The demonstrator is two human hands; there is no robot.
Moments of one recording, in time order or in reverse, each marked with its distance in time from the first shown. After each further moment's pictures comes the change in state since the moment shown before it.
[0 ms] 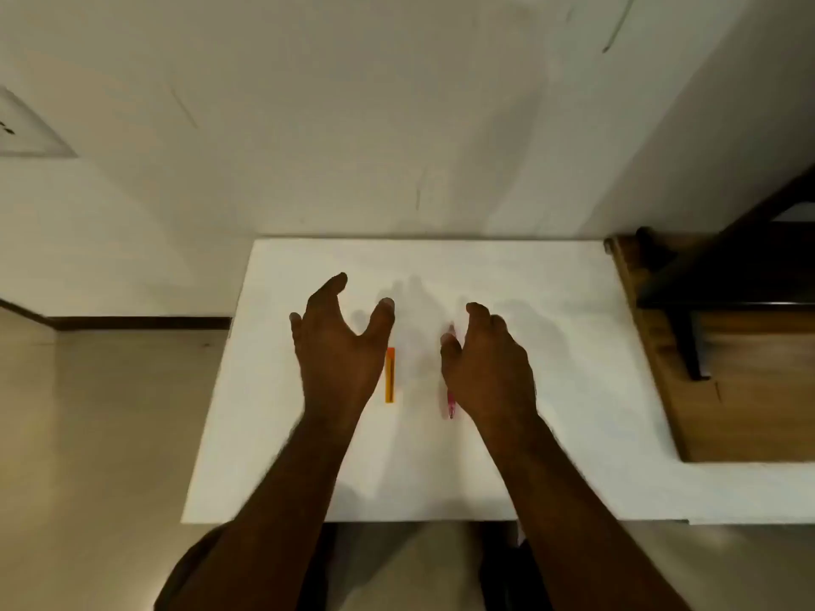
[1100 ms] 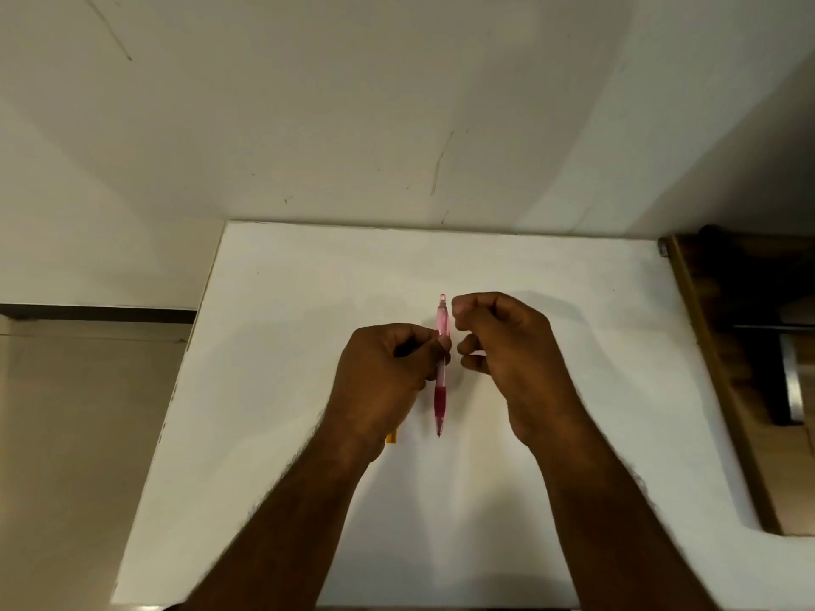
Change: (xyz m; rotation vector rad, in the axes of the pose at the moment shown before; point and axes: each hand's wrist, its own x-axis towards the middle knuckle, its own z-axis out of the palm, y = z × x) left_hand 0.027 -0.012 0.047 -0.264 -0.474 -0.228; right_hand 0.062 0.007 0.017 0.903 -0.119 0.175
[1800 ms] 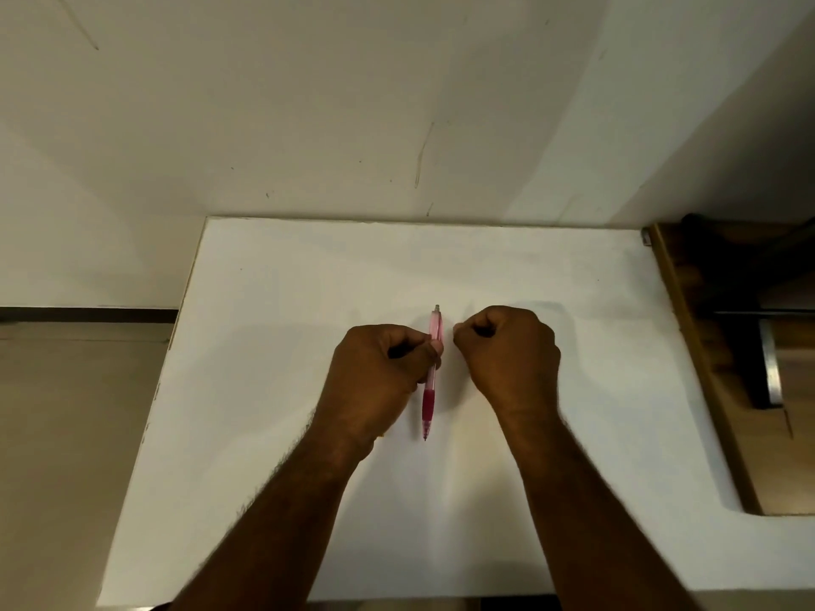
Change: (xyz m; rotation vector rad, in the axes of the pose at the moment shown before) left_hand -0.003 0.001 0.006 0.088 -0.017 -0.032; right_hand 0.016 0.030 -0.004 -0.690 0.282 -0.137
